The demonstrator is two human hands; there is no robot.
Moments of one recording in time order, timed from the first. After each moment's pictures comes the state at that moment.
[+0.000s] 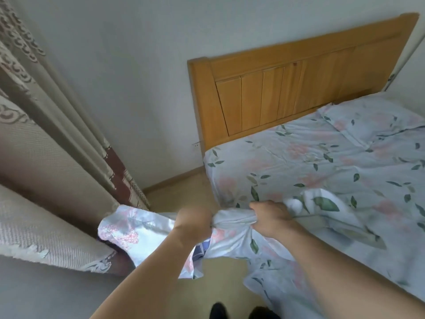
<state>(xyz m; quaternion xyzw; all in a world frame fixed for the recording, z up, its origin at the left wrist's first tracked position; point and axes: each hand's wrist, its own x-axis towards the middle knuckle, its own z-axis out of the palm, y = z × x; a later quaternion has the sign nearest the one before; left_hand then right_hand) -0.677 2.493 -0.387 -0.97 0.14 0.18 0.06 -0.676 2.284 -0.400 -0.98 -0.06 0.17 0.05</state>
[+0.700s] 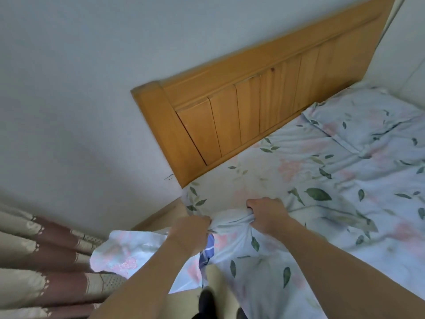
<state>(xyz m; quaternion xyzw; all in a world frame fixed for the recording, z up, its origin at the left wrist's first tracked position) -0.356 2.414 -0.405 -0.94 0.26 0.22 0.06 -0.367 2.191 -0.430 -0.98 -0.01 0.17 0.07</state>
